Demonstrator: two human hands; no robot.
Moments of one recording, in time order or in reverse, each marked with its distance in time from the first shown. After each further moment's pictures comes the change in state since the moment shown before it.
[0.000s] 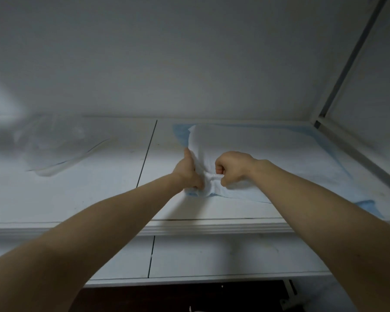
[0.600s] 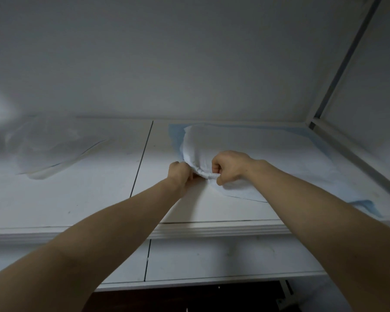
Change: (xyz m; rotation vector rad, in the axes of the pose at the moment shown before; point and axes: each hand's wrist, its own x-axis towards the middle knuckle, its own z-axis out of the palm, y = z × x) left_hand 0.005 0.001 0.009 -1.017 0.064 -0.280; right_hand 0.000 -0.003 -0.007 0.028 0.020 0.017
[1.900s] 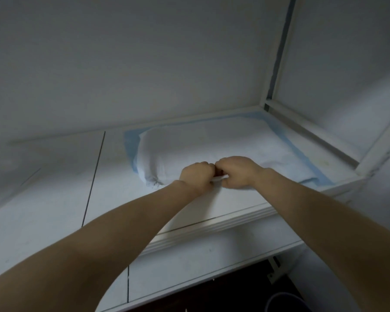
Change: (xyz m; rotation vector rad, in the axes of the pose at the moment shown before) left_hand -0.014 -0.023 0.117 1.774 -0.288 0.845; right_hand -0.054 0.106 0.037 -0.061 0.116 0.034
